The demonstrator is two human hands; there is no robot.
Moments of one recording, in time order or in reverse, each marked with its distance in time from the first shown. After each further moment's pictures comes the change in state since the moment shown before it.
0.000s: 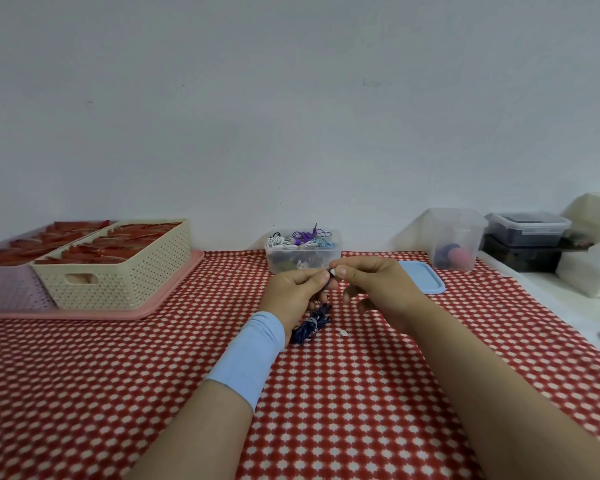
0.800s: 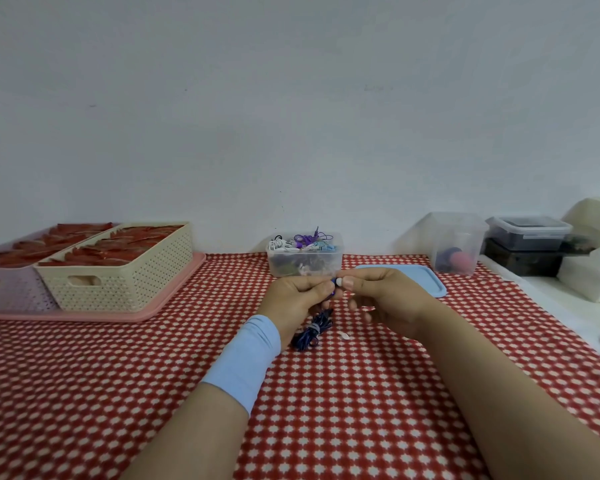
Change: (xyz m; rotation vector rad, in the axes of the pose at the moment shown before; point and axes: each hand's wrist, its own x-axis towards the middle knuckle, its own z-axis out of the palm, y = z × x) left_hand -0.002 -0.001 -0.003 -0.060 -0.094 -0.025; right_hand -0.004 -0.001 -0.010 0.109 -0.143 0.176
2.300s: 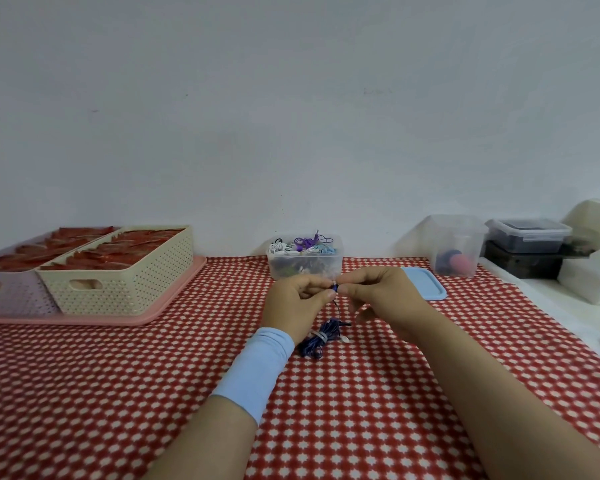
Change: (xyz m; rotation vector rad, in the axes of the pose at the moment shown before) left_hand 0.001 -0.003 0.003 0.455 0.196 0.261; right_hand 0.002 0.002 0.006 -0.205 0.200 -0.177
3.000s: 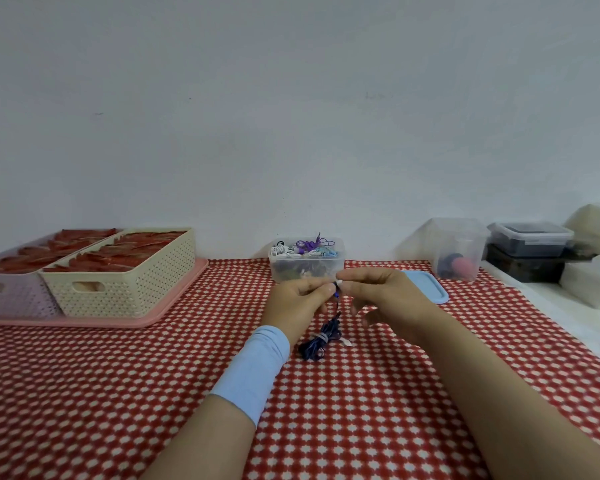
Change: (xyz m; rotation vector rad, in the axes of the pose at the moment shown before) left_hand -0.001 0.005 -0.004 -0.194 -0.058 -0.153; right_hand -0.003 -0.008 -0.003 0.096 -0.076 0.085
